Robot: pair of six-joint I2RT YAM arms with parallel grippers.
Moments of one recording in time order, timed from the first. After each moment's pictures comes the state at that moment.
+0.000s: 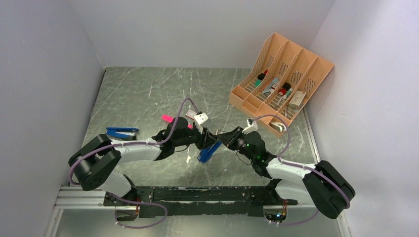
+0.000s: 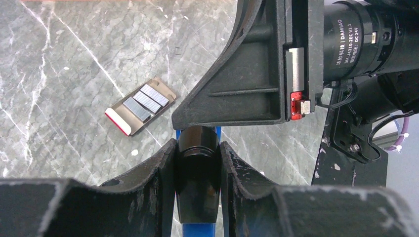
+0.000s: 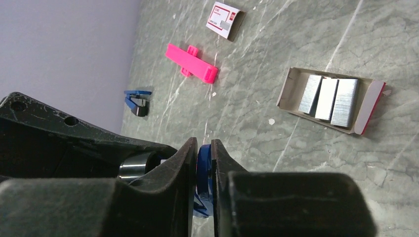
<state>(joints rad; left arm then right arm) -0.88 1.48 0.61 0.59 0.33 -0.22 0.68 1.13 0.19 0.68 0.05 0.98</state>
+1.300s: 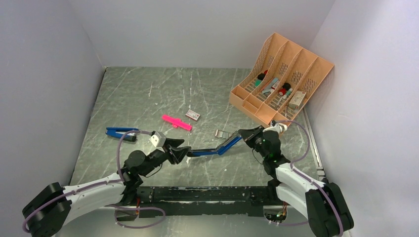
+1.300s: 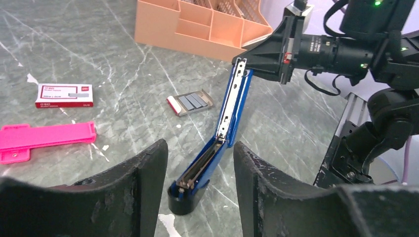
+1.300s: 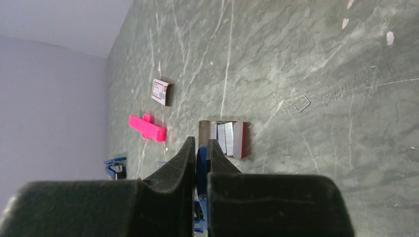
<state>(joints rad) -0.87 0.75 0.01 0.84 0.02 -0.33 0.31 0.96 0.12 0.49 -0.01 1.00</state>
